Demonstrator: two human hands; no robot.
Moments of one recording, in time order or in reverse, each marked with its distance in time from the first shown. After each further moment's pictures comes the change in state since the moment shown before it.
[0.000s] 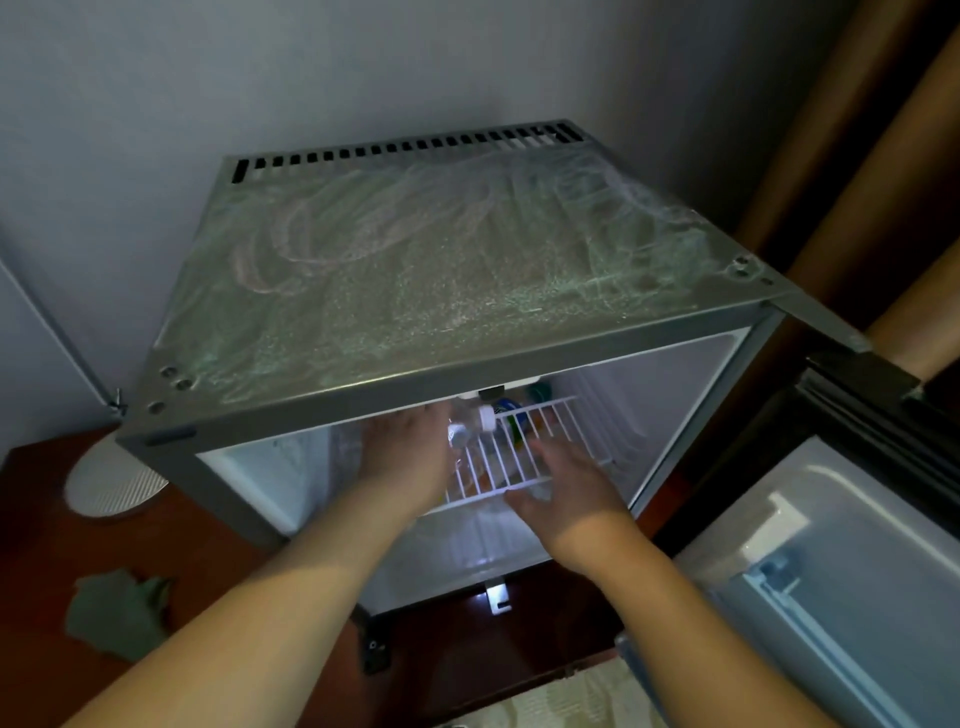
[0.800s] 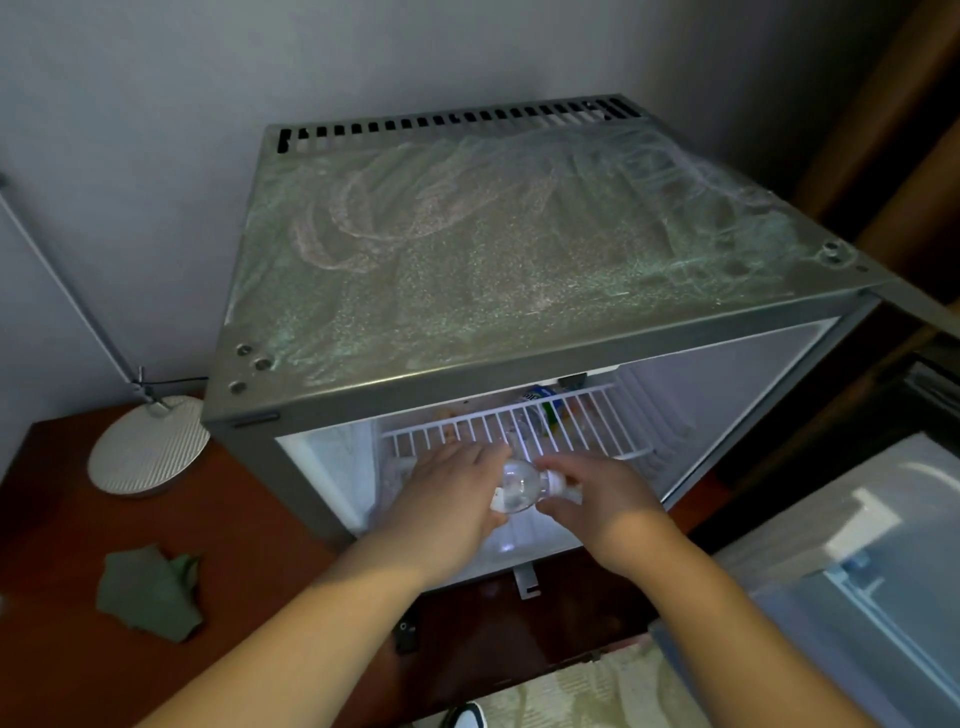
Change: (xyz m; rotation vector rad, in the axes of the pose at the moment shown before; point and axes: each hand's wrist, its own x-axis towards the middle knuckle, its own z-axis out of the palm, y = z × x) left_hand -0.059 -0.019 0.004 -0.246 -0.060 0.360; right_hand 0.000 -0.007 0.014 -0.019 -0.055 -0.063
